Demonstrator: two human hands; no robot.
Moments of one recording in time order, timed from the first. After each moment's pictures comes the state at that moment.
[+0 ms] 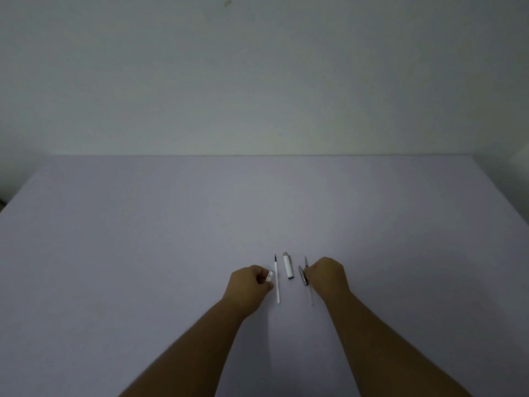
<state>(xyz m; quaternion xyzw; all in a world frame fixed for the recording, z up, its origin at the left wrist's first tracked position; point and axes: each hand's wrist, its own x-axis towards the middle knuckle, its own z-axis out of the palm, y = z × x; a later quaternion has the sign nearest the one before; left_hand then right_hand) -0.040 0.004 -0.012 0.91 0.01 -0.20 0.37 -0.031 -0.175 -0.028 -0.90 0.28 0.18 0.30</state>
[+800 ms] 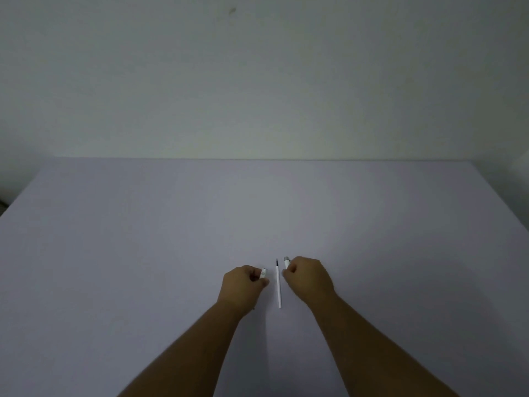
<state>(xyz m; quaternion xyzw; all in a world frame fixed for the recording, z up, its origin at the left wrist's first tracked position) -0.034 0.015 -0.012 0.89 0.07 -0.18 0.41 -0.031 -0.140 -0.013 -0.95 0.14 0.13 0.27</state>
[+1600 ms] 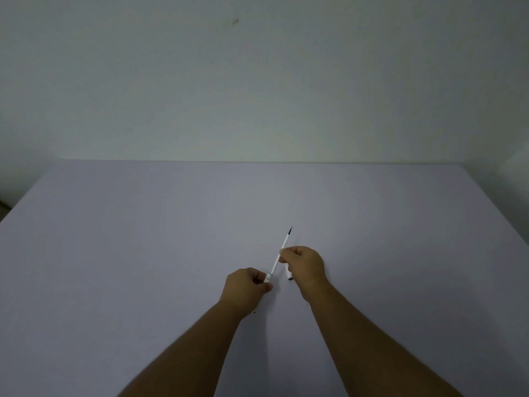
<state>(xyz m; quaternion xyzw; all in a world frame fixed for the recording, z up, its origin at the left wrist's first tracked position) -0.049 0.014 -0.004 0.86 0.09 -0.22 0.44 -0.036 -0.126 0.011 -0.76 0.27 0.07 0.58</state>
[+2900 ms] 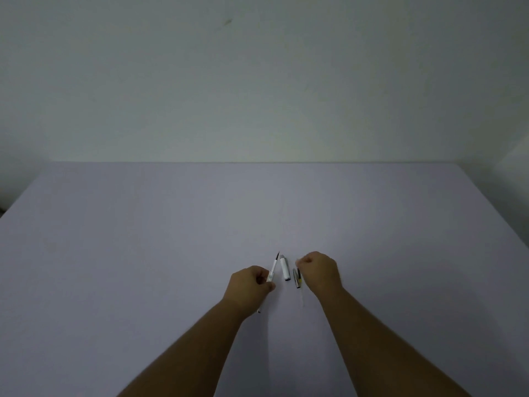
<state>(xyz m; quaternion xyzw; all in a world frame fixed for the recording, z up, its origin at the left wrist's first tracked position) -0.049 0.004 0.007 0.88 0.03 -0.21 0.43 -0.038 -0.165 -0.003 -0.89 0.25 0.10 0.37</state>
